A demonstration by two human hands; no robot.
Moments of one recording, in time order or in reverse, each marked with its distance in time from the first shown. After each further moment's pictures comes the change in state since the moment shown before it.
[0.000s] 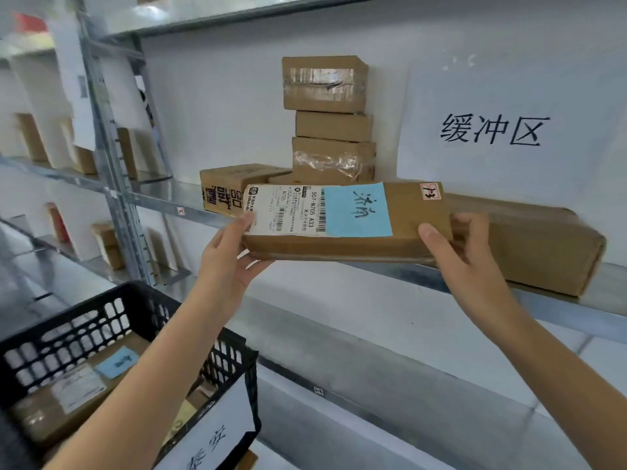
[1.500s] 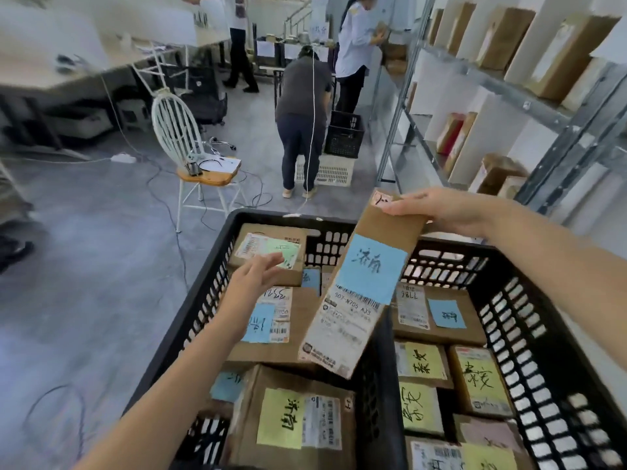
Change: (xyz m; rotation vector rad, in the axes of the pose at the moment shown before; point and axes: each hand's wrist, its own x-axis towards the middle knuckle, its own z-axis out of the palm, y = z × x) left_hand -0.210 0.107 -0.462 0.436 1.130 0.058; right_hand -0.016 -0.142 0.654 -0.054 -1.876 -0.048
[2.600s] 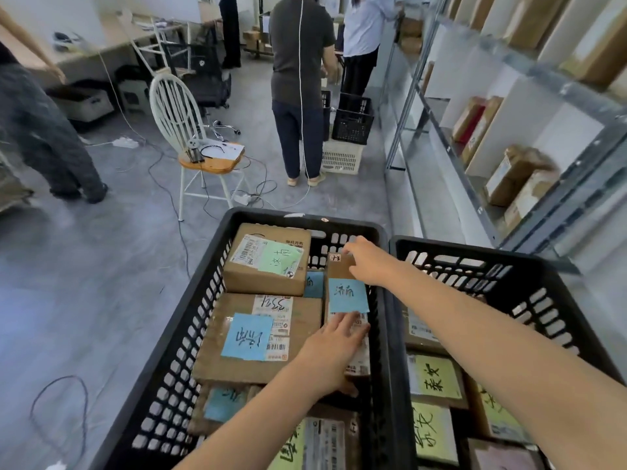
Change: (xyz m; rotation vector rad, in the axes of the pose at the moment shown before) left_hand 0.002 -0.071 0.095 1.388 -0.618 0.424; right_hand 0.152 0.065 0.105 -0.682 0.145 0.005
